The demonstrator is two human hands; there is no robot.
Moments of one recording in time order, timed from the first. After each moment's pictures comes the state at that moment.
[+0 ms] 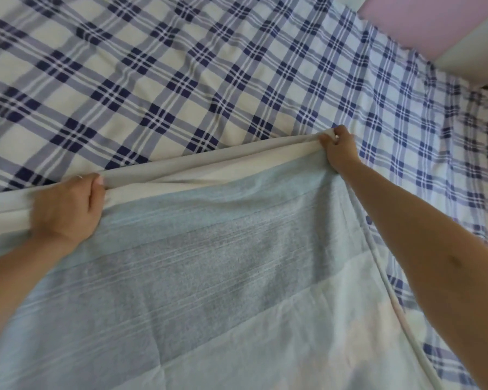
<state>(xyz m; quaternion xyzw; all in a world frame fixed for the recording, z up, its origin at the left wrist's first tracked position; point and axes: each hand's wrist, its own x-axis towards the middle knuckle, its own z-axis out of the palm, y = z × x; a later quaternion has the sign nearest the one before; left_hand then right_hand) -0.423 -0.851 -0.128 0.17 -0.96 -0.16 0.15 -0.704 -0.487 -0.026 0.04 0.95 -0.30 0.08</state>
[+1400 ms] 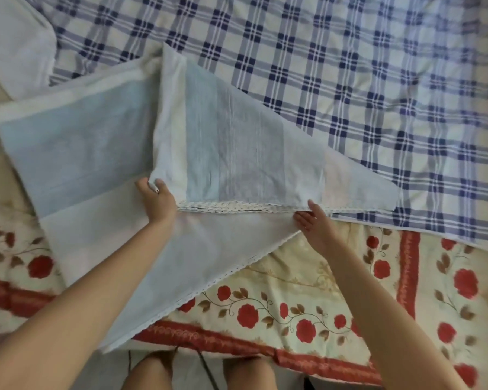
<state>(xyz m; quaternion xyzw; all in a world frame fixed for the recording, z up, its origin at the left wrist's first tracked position) -0.099 -0.689 -0.011 0.51 -0.69 -0.52 0.08 -0.136 -0.383 -0.014 0.41 0.53 -0.69 0.28</state>
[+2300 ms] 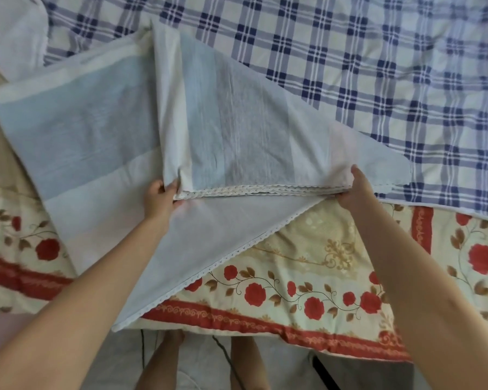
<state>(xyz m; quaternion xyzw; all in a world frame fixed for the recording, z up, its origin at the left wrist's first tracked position) -0.057 -0.702 -0.038 0.50 -0.58 -0.64 -0.04 -0.180 -0.328 -0.040 0.55 0.54 -0.61 0.16</state>
